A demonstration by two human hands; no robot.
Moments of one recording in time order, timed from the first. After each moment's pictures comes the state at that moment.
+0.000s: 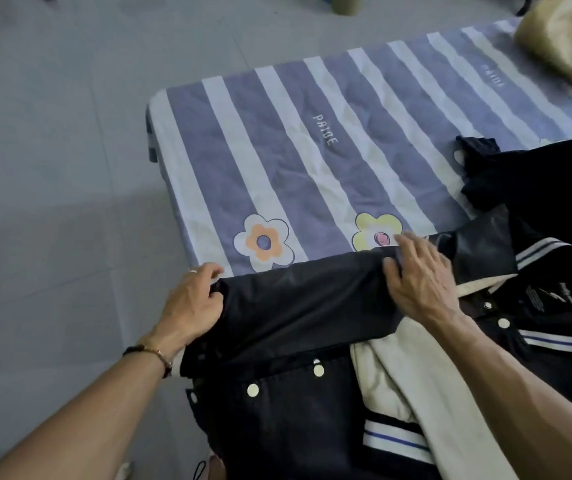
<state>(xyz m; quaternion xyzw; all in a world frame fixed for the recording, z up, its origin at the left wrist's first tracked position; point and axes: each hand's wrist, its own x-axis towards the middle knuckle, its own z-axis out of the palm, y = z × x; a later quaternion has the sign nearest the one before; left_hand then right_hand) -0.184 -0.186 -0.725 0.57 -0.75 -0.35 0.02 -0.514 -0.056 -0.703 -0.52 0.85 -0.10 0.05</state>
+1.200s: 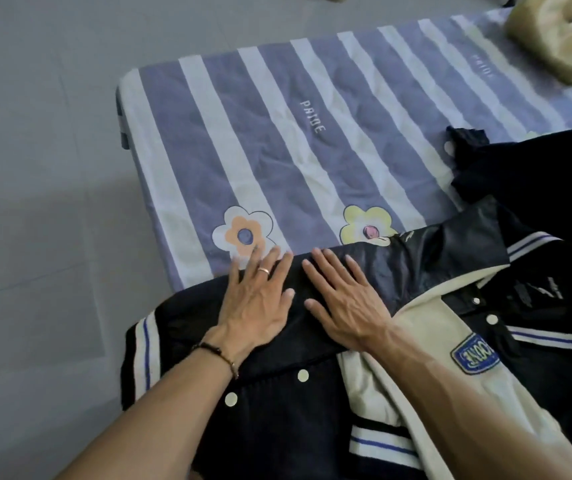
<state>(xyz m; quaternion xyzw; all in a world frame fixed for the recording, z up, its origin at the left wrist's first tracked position) -0.285 -0.143 -0.744 0.39 -0.90 -0.20 -0.06 -0.464 -0.055 -0.759 -0.71 0.70 0.03 0.11</state>
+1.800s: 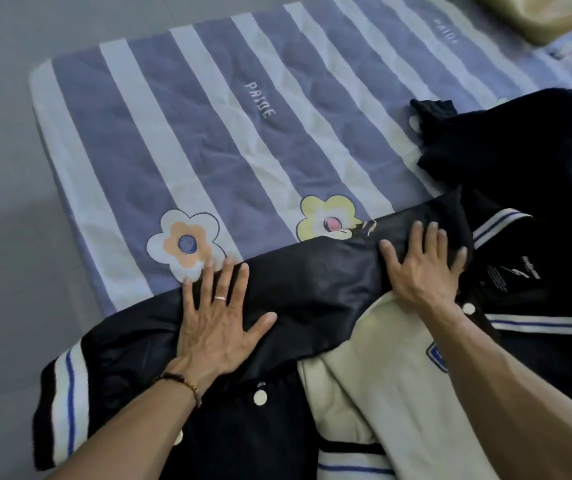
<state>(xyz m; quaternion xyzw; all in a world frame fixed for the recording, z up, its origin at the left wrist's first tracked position) -0.304 -0.122 -0.808 0.44 -0.88 -0.13 -0.10 -0.603 -0.025 -0.766 -0.33 0.93 0.06 0.13</state>
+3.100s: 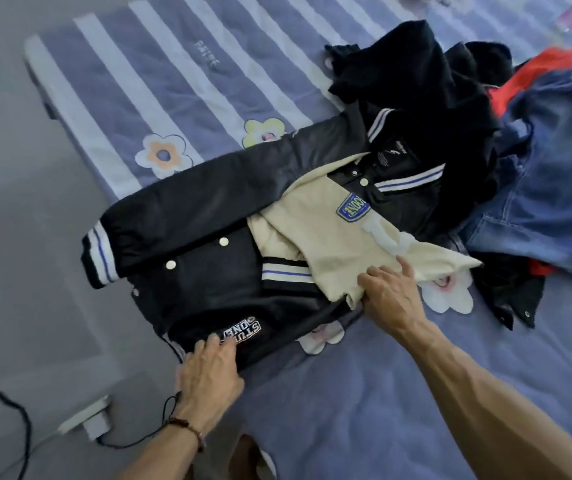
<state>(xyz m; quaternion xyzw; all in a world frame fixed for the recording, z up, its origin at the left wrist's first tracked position) -0.186 0.152 -0.701 0.45 -0.83 -0.21 -0.24 -0.479 0.257 -0.684 -0.56 0.82 0.08 0.06</state>
